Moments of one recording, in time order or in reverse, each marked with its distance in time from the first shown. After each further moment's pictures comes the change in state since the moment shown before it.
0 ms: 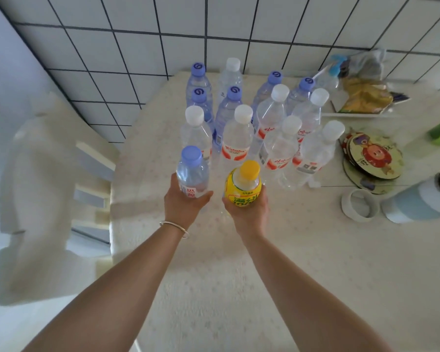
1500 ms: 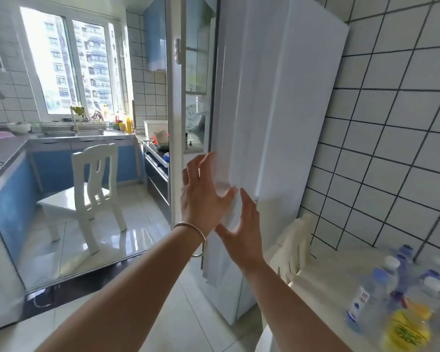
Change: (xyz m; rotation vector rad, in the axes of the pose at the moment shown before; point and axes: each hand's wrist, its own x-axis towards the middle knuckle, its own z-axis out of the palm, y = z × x) left_hand -0.366 0.127 -0.363 0.511 1.241 0.247; right_hand -0.403 -0.217 -0.068 0.276 -0.915 -1.179
